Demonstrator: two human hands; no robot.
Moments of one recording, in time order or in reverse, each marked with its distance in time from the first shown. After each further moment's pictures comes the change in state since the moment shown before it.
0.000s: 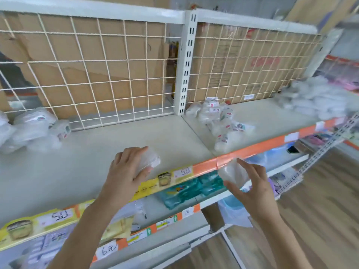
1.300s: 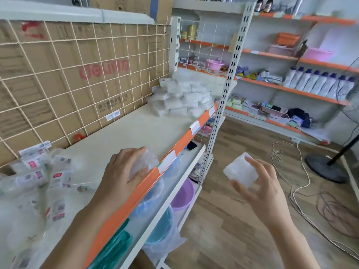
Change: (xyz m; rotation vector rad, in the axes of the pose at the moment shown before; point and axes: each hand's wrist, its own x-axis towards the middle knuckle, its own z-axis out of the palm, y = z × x) left_hand 0.269 0.285 0.304 -0.330 -0.298 0.471; right_hand 0.101 0.261 -0.238 -0.238 0.428 0.416
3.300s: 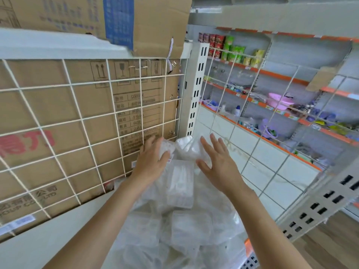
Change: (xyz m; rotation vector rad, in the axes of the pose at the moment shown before) left_hand 0.537 -0.122 0.198 0.113 0.136 -0.494; right_hand 0.606 0.045 0.271 -0.115 -0.502 -0.530
